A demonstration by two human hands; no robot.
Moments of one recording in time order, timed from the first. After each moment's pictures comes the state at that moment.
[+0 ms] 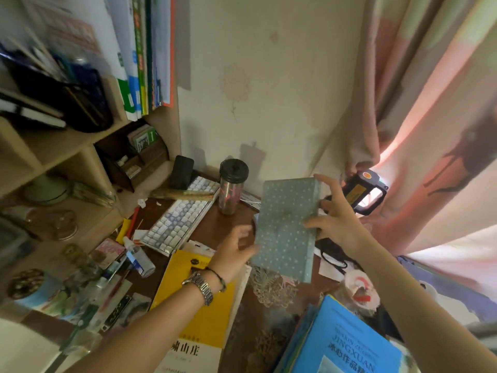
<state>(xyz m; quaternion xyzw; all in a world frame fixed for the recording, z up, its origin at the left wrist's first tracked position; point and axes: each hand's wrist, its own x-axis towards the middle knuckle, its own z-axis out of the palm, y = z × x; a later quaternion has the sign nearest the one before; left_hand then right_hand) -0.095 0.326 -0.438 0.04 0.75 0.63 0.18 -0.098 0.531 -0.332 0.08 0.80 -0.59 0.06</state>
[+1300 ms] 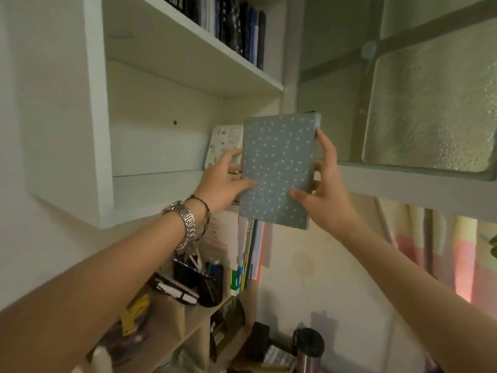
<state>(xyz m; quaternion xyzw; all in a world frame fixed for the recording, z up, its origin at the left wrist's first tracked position) -0.111 0.111 0.011 0.19 0.81 0.49 -0.28 -0.101 0.307 0.000 -0.30 0.74 -0.53 -0.28</state>
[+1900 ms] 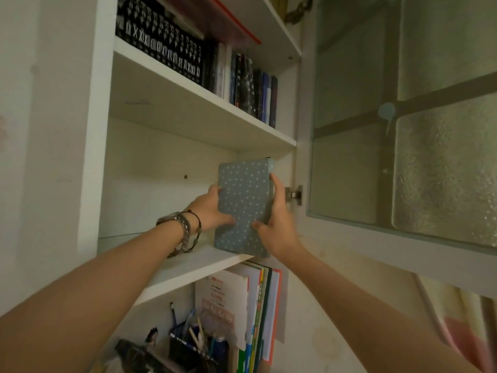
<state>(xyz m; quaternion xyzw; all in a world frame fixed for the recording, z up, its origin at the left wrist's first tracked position) -0.203 0.049 0.077 0.07 0.92 0.30 -0.25 -0.203 0.217 0.044 -0.33 0.74 -0.51 -0.28</state>
